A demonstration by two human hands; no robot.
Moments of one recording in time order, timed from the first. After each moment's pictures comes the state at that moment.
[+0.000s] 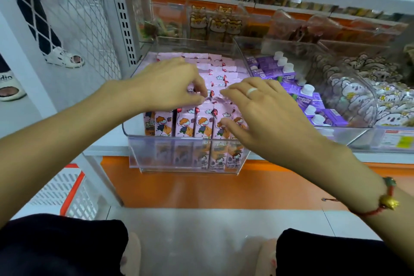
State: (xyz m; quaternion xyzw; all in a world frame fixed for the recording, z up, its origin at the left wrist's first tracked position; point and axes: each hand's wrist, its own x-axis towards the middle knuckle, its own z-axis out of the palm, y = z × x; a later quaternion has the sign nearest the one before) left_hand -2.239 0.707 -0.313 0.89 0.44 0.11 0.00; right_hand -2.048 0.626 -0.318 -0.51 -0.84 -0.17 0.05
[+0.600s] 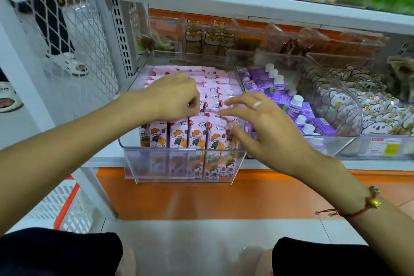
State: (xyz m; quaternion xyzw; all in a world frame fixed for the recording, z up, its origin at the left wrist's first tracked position) left_hand -2.222 0.713 -0.311 0.89 0.46 0.04 -0.02; right_hand -2.025 0.629 -0.328 -0.49 -0.85 -0.05 0.19
